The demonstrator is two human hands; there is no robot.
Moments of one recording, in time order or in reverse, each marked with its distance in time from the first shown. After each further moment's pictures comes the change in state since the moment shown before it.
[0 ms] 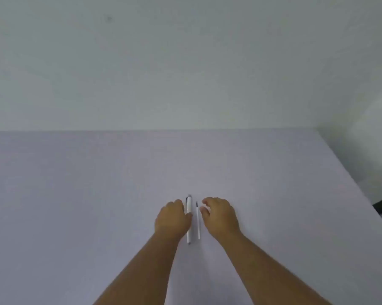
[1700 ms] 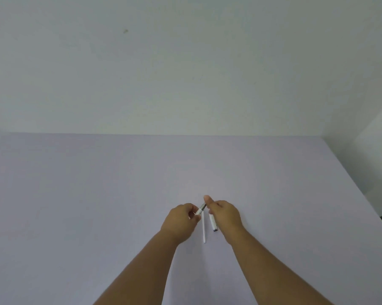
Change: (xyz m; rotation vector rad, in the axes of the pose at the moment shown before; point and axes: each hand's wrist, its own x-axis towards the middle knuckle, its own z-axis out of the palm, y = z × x) left_hand -0.011 -0.005 -0.009 -0.321 -0.031 0.161; right_hand 0.007 -0.011 -0.014 0.672 -0.082 0.374
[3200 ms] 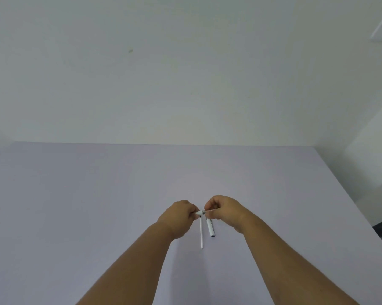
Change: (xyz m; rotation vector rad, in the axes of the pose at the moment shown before) left_hand 0.002 0.022 -0.033 0.295 -0.091 0.257; right_hand 0.005 -0.030 -0.043 -0.142 -0.365 -0.144
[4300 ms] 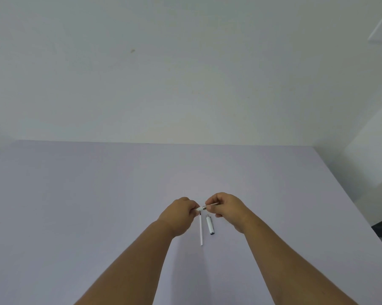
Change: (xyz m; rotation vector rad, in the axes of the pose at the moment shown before) left_hand -0.004 0.003 -0.001 -0.017 0.034 -0.010; right_hand -0.010 0.001 0.000 0.119 0.066 -0.051
